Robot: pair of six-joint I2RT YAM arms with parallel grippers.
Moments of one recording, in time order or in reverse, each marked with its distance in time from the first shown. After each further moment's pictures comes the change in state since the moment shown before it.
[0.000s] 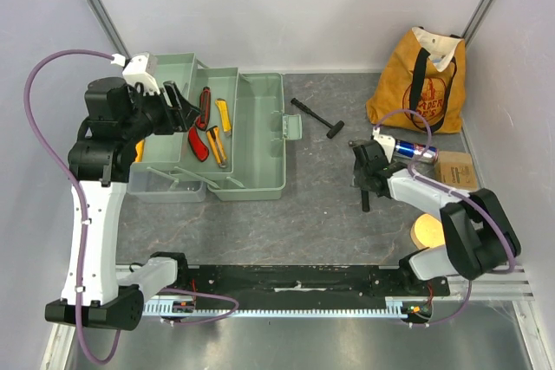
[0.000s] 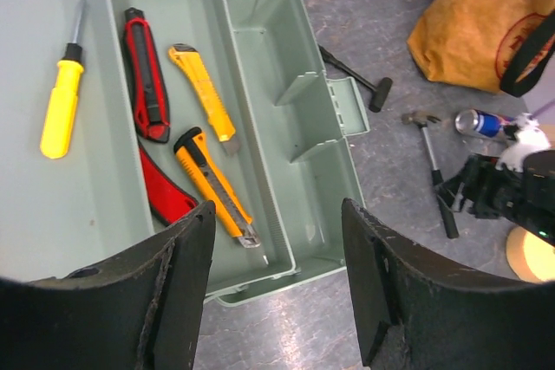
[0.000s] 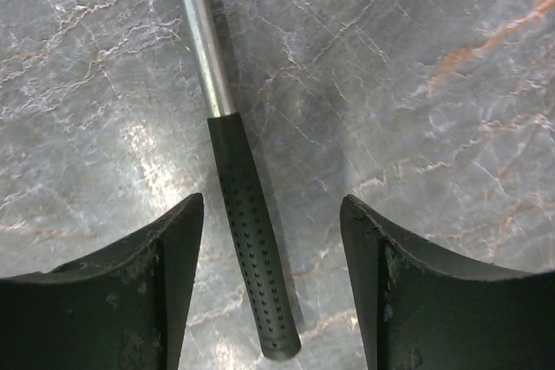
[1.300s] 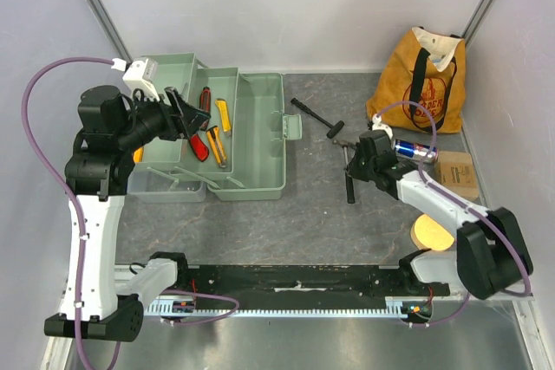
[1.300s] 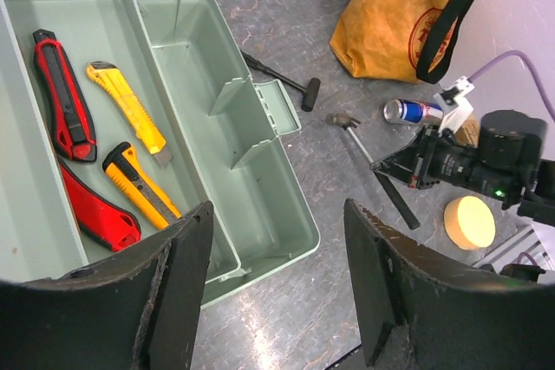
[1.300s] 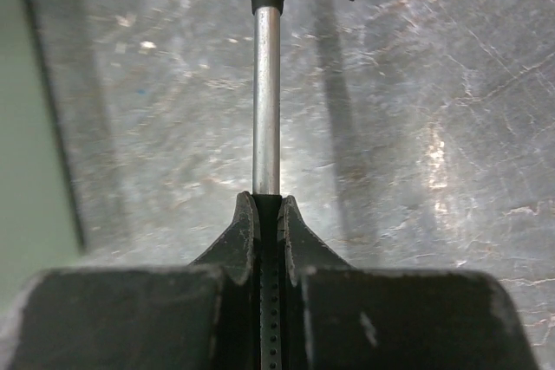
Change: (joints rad) left arm 0.000 -0.069 -0.045 0.064 0.186 -0.050; right arm -0.007 -0.056 0.043 0.095 -0.270 0.046
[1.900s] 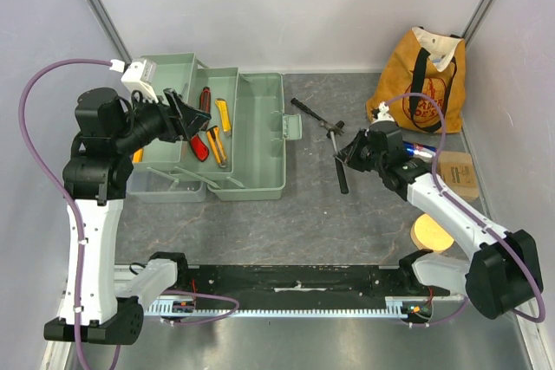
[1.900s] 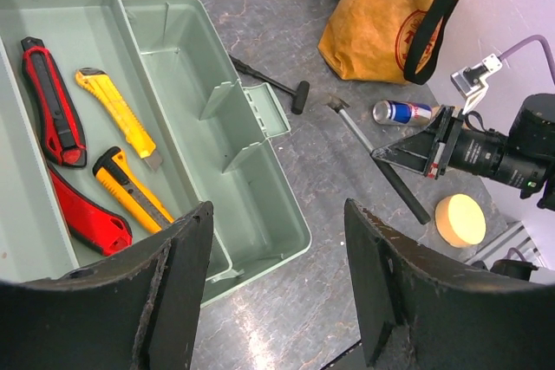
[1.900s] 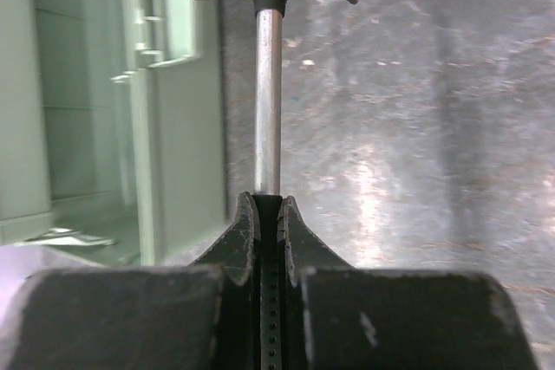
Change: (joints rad) left arm 0.000 -0.018 0.000 0.008 0.022 -0.008; right arm -0.001 -0.162 0.062 -0.003 -0.185 0.101
